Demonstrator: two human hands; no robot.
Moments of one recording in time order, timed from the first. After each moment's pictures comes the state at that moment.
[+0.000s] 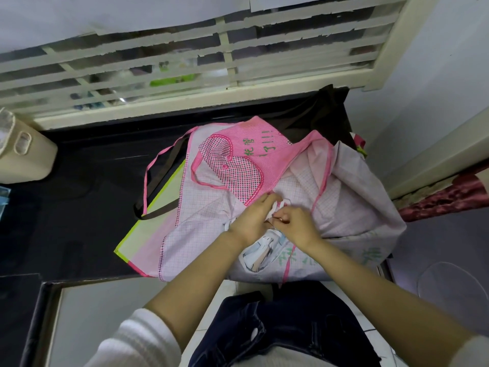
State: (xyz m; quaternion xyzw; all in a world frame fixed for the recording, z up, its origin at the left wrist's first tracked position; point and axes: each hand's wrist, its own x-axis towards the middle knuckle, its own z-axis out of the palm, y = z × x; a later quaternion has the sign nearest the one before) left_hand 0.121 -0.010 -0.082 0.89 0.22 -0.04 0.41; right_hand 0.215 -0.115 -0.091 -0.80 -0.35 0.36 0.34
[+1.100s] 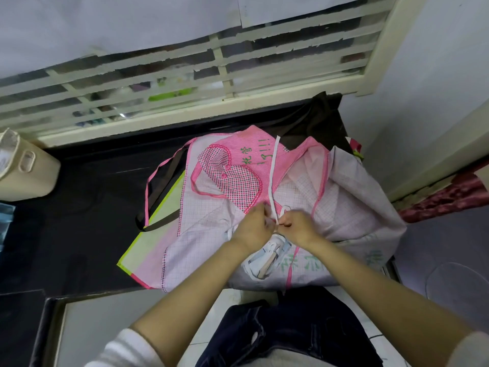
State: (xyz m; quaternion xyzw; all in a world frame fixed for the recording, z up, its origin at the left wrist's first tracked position) left_hand 0.123 -0.020 -0.062 0.82 0.36 -0.05 0.43; right_hand 0.223 -0.109 -0.092 -0.81 -0.30 0.41 0.30
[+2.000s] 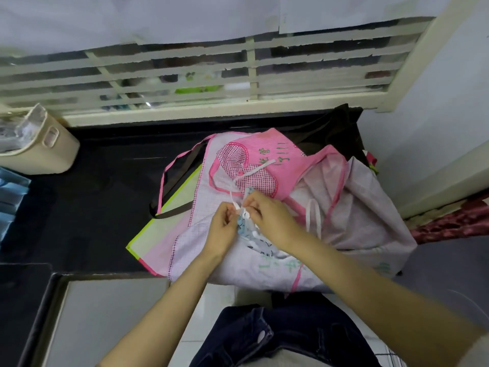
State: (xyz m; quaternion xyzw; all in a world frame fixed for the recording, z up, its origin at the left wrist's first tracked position) left_hand 0.047 0.002 -0.051 0.63 0.46 0.22 0.59; right_hand 0.170 -0.061 -0.017 -0.73 -0.51 0.29 0.35
